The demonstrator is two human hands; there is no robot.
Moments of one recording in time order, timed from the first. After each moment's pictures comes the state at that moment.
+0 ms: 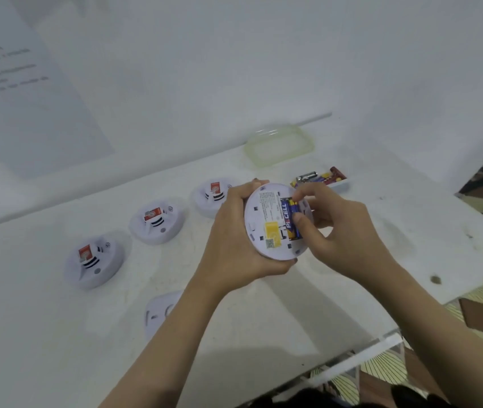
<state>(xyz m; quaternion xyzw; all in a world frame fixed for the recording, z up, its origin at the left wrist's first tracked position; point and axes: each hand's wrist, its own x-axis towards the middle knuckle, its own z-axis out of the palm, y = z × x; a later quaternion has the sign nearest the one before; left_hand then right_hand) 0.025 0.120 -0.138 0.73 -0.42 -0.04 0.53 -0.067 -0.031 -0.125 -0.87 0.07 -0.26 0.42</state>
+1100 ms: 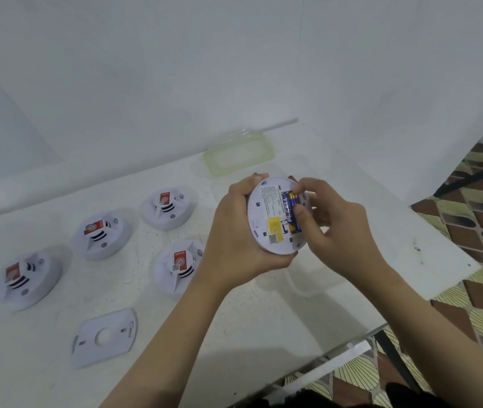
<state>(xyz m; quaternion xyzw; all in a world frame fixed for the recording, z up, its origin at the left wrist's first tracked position) 0.006 0.019 -0.150 0.74 -0.42 -0.03 0.53 -0.087 -0.116 -0.140 -0.85 0.08 -0.32 0.41</state>
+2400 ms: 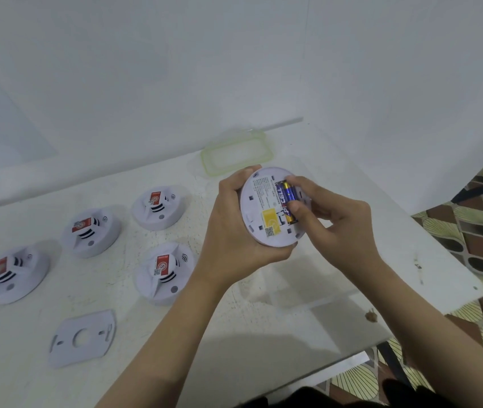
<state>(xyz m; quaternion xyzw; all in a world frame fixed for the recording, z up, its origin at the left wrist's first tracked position) 0.007 -0.015 -0.154 0.73 -0.39 0.05 0.56 -0.071 -0.154 -0.149 -0.81 0.01 -0.38 0.45</state>
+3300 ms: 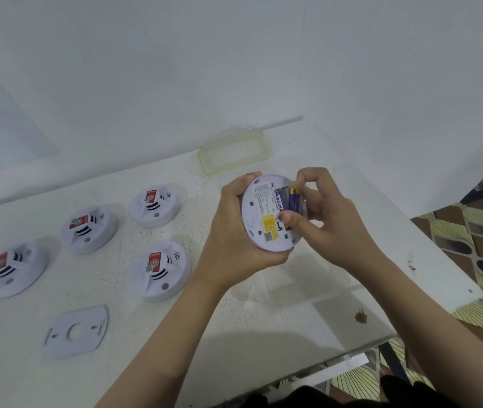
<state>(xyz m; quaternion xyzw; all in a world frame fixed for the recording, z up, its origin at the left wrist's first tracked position) -0.002 -0.027 -0.162 0.72 -0.41 0.04 0.55 -0.078 -0.174 -0.142 -0.82 -0.02 -0.23 0.52</state>
